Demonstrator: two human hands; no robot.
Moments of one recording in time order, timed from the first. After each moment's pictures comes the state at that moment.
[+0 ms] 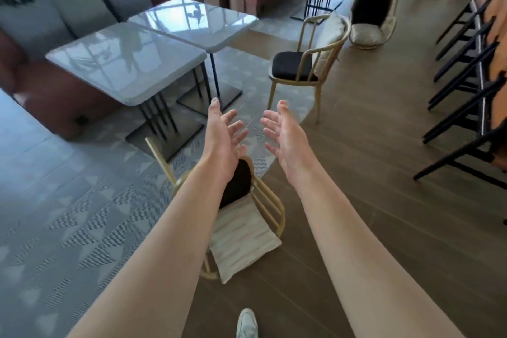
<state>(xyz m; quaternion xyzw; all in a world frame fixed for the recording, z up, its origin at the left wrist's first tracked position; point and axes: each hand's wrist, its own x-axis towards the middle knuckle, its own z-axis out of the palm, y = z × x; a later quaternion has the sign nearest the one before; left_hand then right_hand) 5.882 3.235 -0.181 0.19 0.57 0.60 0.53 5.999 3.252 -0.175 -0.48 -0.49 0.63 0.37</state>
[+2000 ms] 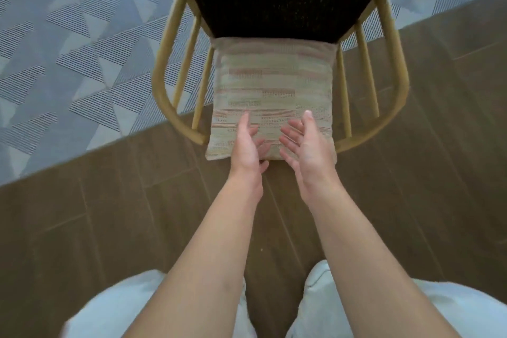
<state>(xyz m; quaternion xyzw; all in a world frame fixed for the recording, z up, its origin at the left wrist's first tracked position) 5.918 3.197 -0.902 -0.23 0.63 0.59 0.44 5.978 3.264 -0.888 -0.55 -0.39 0.73 0.08</state>
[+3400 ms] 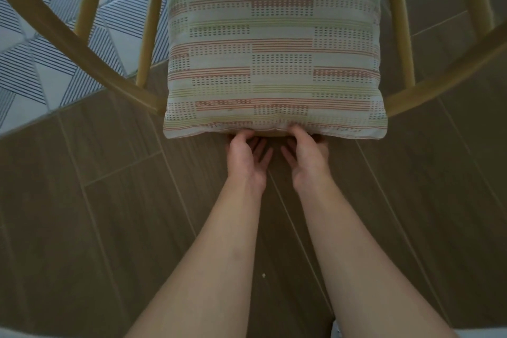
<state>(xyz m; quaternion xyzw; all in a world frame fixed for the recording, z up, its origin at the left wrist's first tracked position) 5.936 3.196 -1.207 -0.38 0.49 0.69 0.37 5.995 3.260 -1.199 -0.63 -0.21 0.73 0.18</state>
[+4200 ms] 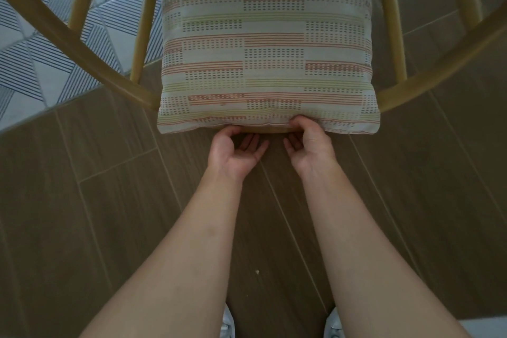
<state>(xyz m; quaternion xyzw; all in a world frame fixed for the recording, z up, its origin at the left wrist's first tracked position) 5.917 3.190 -1.199 -0.42 0.41 0.69 0.42 5.999 3.284 -1.199 -0.62 -0.14 0.75 0.17</state>
